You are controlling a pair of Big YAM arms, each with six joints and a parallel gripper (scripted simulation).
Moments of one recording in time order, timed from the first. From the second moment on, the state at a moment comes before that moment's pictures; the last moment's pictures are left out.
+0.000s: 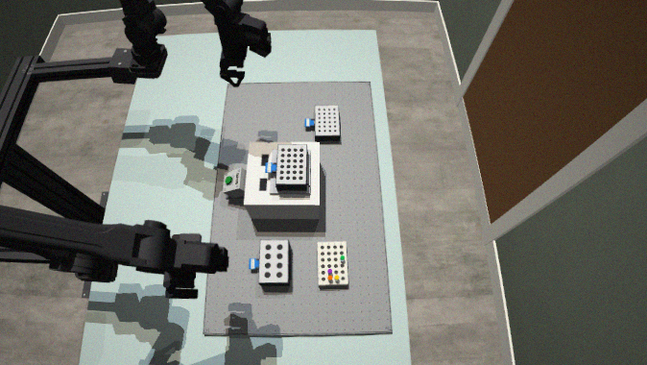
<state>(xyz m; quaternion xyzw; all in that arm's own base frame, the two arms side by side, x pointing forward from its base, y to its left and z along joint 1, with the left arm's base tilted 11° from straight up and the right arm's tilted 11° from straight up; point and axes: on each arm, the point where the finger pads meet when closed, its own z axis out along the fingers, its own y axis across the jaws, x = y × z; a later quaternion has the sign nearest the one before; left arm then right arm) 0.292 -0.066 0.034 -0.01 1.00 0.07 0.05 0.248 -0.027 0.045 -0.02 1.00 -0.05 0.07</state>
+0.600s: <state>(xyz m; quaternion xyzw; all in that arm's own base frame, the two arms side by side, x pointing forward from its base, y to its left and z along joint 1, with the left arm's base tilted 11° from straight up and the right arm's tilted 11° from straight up) 0.267 0.007 0.047 -0.02 1.00 0.06 0.07 0.249 -0.027 0.046 -0.02 1.00 -0.05 0.07</state>
